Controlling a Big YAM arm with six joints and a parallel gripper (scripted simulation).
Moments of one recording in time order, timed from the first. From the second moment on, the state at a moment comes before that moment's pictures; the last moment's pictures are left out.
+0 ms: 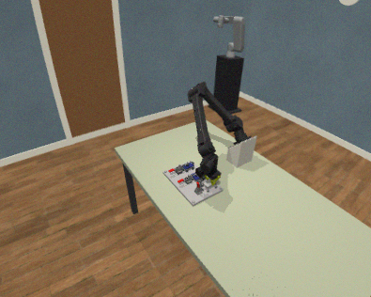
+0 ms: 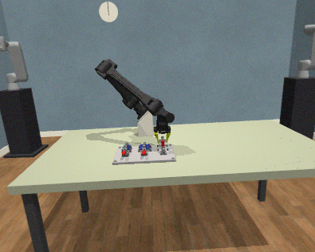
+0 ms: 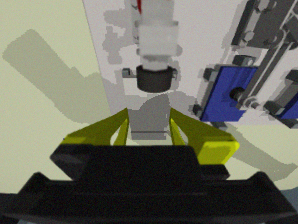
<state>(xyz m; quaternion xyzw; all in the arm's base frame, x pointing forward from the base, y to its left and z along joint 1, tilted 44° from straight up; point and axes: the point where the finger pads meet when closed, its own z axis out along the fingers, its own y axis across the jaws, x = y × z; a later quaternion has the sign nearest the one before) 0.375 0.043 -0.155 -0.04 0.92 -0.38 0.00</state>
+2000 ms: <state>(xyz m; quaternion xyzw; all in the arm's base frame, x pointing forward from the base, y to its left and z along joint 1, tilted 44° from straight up) 0.369 0.071 -0.125 -0.04 0.92 -0.38 0.01</state>
